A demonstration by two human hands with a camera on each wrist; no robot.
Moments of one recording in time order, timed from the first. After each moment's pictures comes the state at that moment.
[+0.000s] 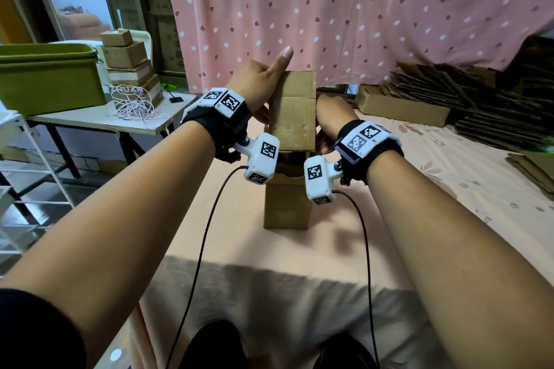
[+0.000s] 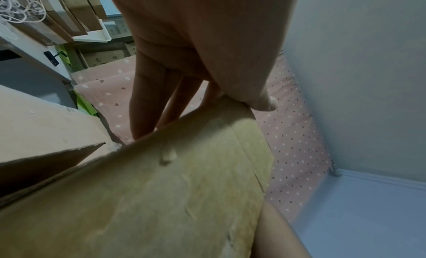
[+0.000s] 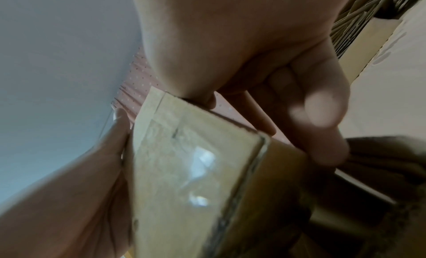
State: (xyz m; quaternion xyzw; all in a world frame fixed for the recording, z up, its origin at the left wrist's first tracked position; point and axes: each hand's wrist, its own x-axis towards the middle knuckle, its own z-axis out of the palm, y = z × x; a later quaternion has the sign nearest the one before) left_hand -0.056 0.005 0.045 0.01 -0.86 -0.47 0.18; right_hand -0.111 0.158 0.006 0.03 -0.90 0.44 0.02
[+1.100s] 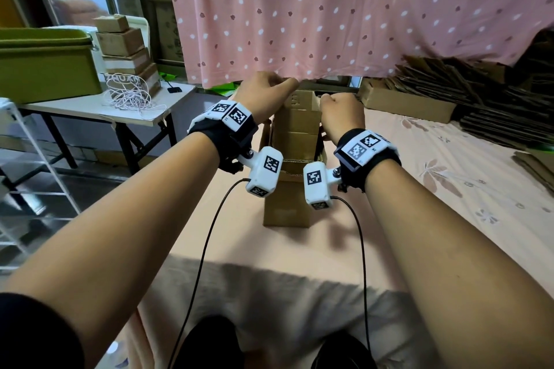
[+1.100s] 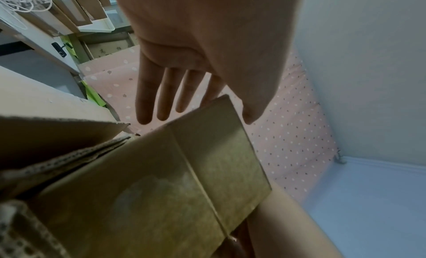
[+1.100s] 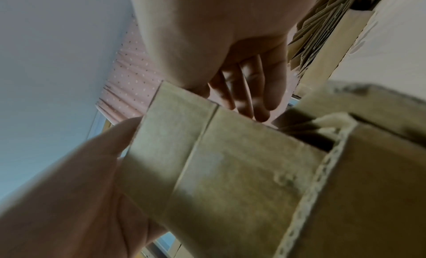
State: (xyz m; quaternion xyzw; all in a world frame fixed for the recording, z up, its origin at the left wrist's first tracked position) left_hand -0.083 0.005 0.006 0.02 -0.87 -0.47 0.19; right_hand -0.125 0.162 -0.018 0.03 -0.88 0.45 0.16
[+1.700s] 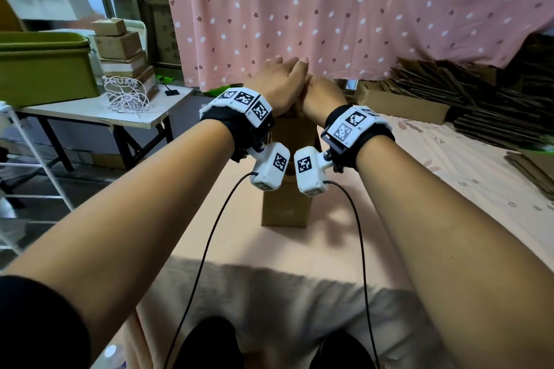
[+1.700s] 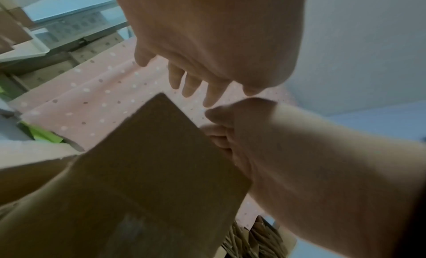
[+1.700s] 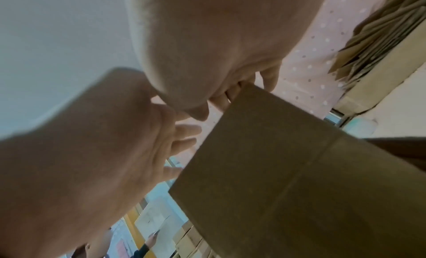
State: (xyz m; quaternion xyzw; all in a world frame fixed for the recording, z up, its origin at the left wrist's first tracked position) left_hand -0.082 0.026 0.035 -0.05 -0.94 -0.26 0.20; right_hand -0.135 0.137 0.017 0.18 -0.94 0.25 0.14
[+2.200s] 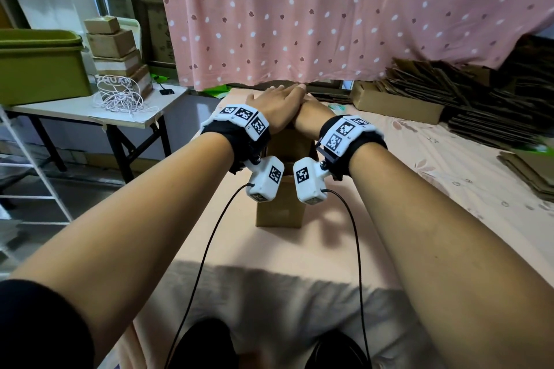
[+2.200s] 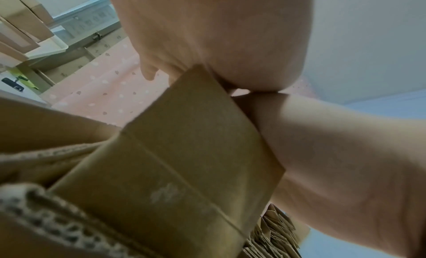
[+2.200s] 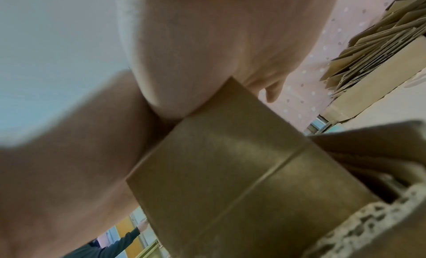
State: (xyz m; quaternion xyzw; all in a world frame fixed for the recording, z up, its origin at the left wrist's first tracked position) left_hand -0.091 0.034 0.005 -0.03 -0.97 -0.24 0.10; right_hand -0.171 0.140 -0.019 0.28 -0.96 0.02 0.06
